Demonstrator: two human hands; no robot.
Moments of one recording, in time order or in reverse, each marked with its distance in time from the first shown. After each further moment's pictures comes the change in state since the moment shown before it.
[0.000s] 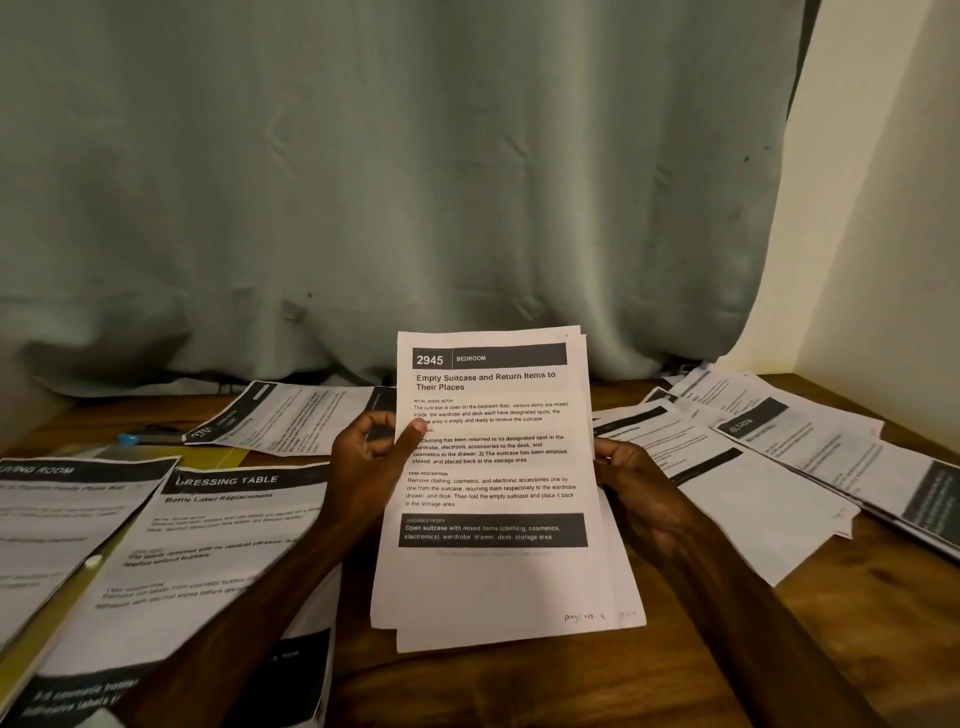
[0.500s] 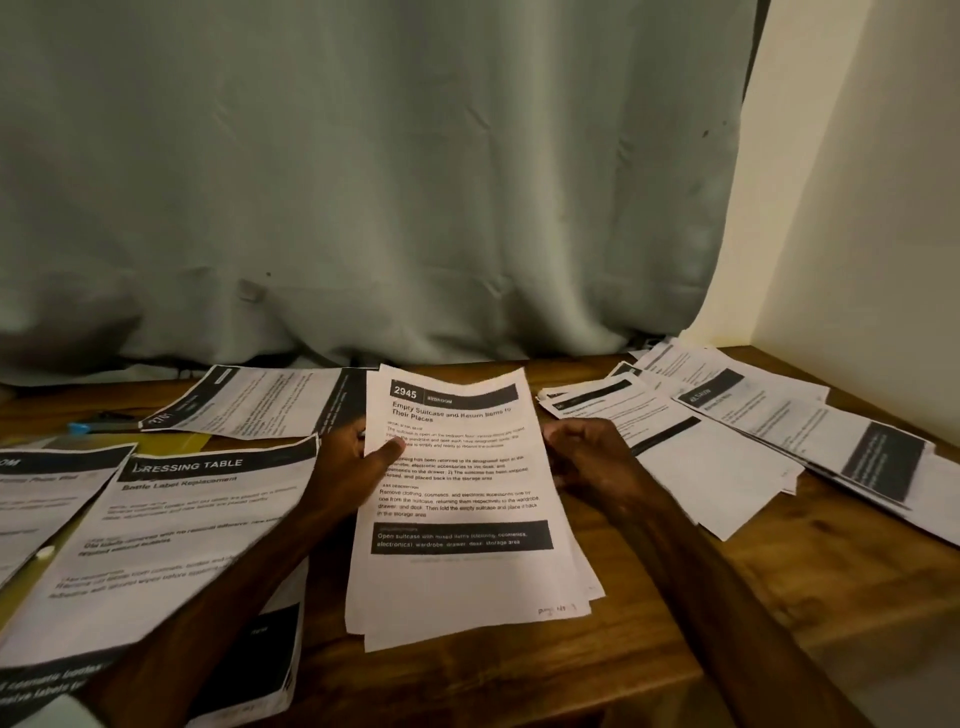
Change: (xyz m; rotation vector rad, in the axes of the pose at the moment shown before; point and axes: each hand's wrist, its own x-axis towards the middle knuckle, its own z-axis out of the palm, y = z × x) left_hand 0.003 -0.024 0.001 0.315 -0.154 -0.045; right_hand 0.001 0.007 -0.004 -0.372 0.171 -0.044
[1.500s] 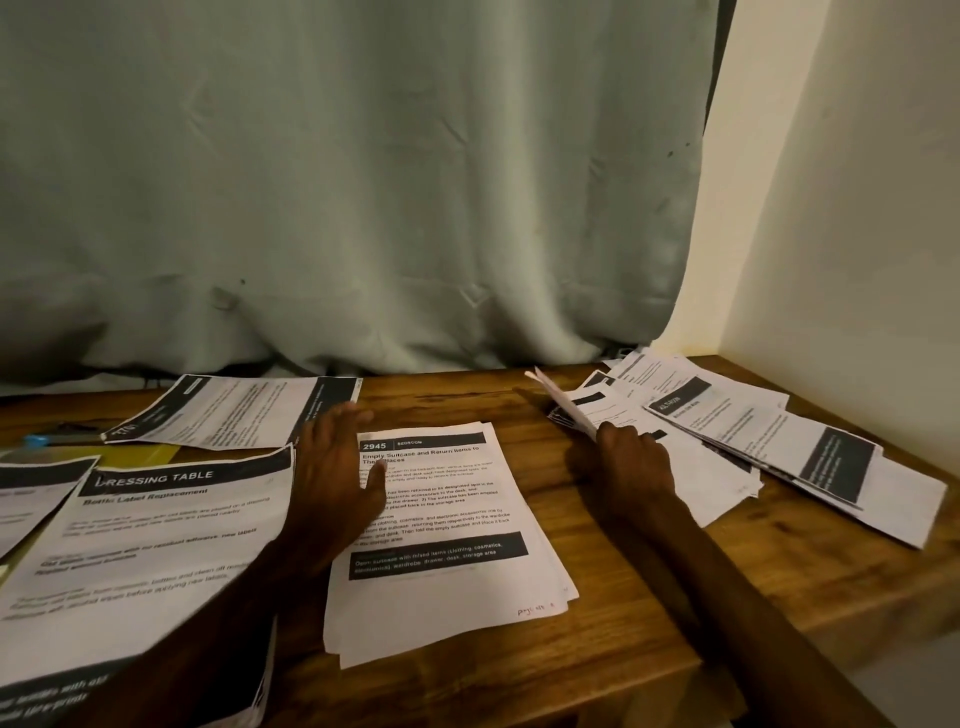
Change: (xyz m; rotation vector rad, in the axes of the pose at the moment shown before) left_hand -0.004 -0.017 0.015 0.684 0.219 0.396; right_hand -0.026 -0.016 -0.038 -1.203 0.319 0.004
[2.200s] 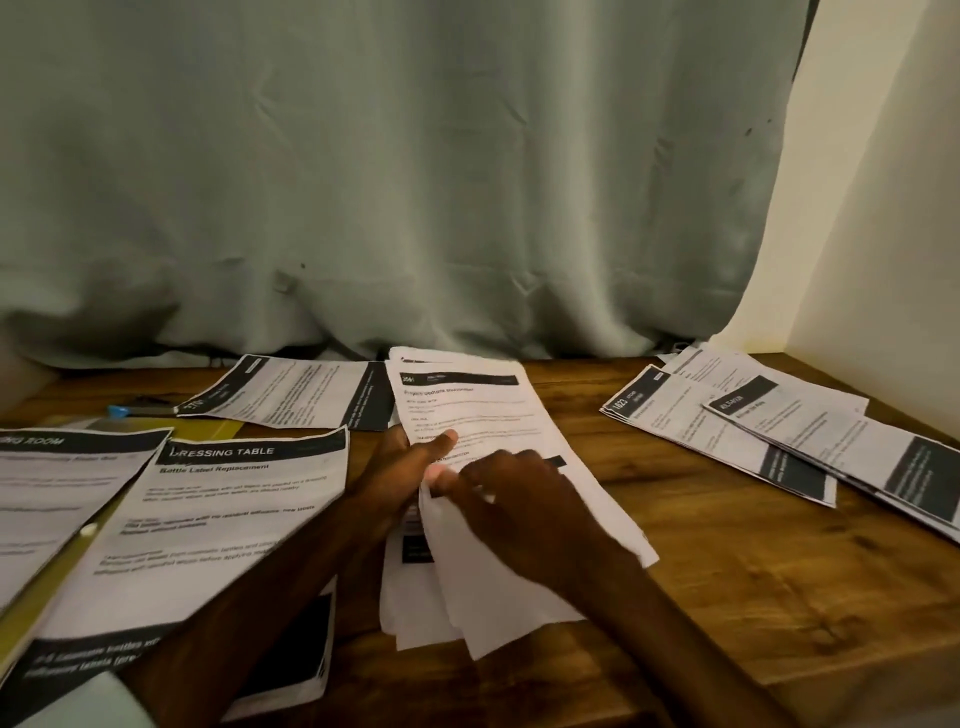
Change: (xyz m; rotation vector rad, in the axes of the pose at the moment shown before) left_hand -0.001 0.036 -0.024 -1.180 -0.282 -0.650; right_hand -0.084 -0.136 -0.009 0.417 -0.095 -0.533
